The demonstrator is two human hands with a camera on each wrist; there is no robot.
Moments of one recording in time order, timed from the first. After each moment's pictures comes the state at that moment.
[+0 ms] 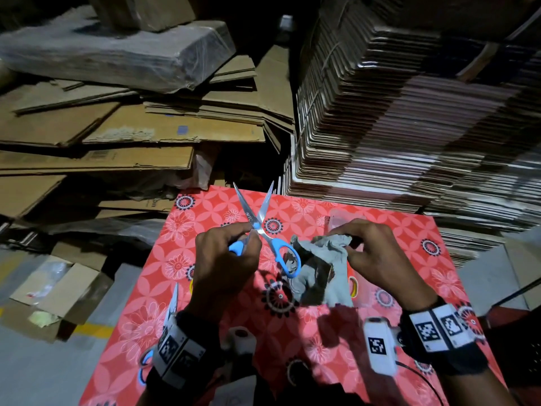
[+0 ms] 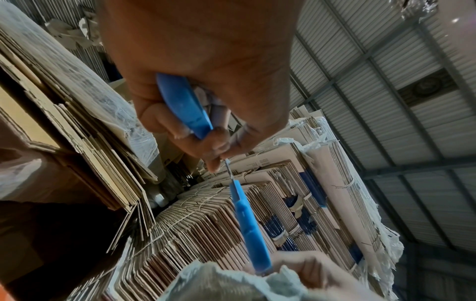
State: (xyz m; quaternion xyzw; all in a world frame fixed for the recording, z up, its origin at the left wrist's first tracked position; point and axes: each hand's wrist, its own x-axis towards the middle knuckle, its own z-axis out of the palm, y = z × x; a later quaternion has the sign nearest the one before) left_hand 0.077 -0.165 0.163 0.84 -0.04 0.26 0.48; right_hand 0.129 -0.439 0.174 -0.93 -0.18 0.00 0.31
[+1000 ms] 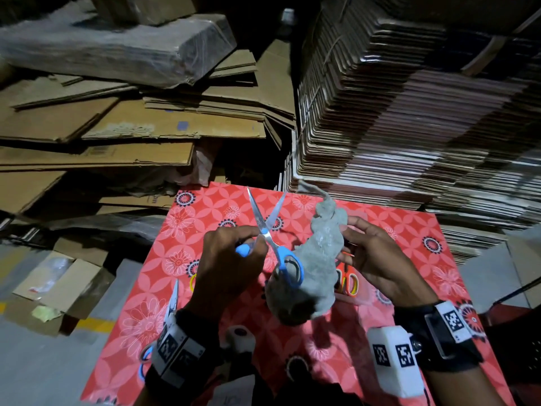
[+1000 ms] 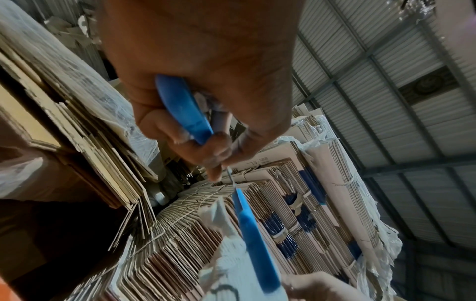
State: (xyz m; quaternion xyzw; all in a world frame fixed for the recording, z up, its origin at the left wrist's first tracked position) left_hand 0.078 -0.167 0.160 0.84 -0.11 0.23 0.48; right_hand 0.127 -0.422 0.172 -0.60 0.10 0.17 0.78
